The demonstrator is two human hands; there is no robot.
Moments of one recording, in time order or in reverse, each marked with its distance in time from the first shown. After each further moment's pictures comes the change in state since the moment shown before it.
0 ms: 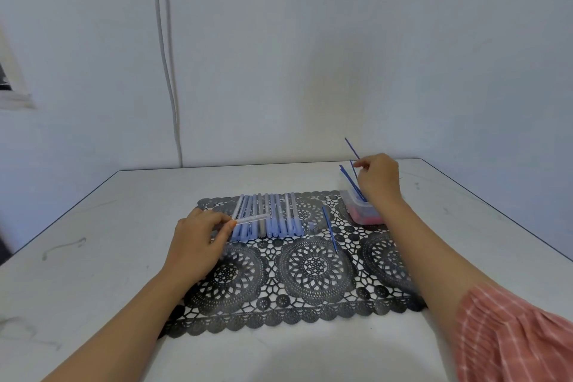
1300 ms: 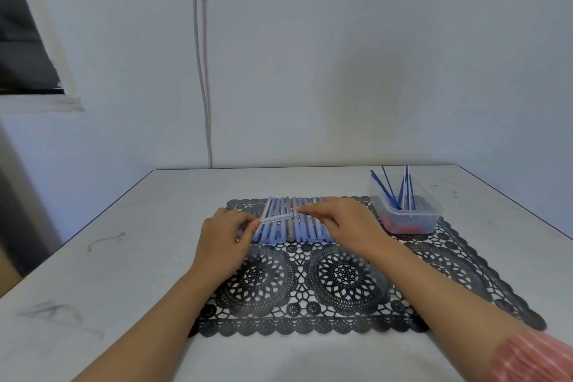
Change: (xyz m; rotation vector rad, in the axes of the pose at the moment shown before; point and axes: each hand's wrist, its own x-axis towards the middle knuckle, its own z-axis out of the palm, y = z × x) left_hand 0.000 0.002 -0.007 -0.008 0.027 -0.052; right_hand -0.078 -0.048 0.033 -0.083 -0.507 -0.686
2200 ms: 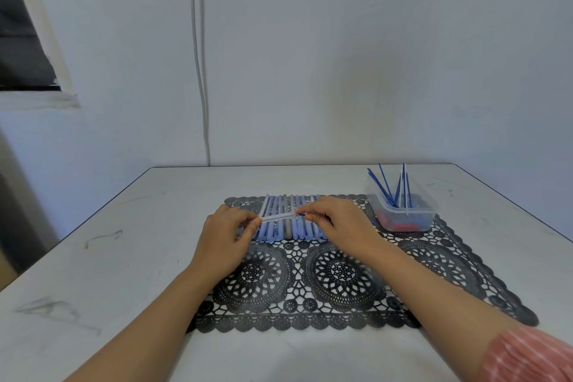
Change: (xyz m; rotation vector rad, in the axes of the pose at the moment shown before) left_hand 0.000 -0.002 0.003 -0.042 0.008 0.090; right_hand -0.003 0.002 0.010 0.117 0.070 -0.016
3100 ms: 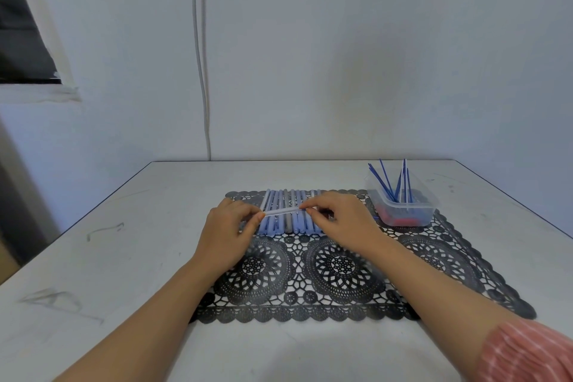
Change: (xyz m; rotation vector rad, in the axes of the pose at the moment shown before) left_hand 0.001 -0.001 0.004 0.001 0.004 0.028; right_hand -0.003 0.002 0.003 0.028 0.049 0.047
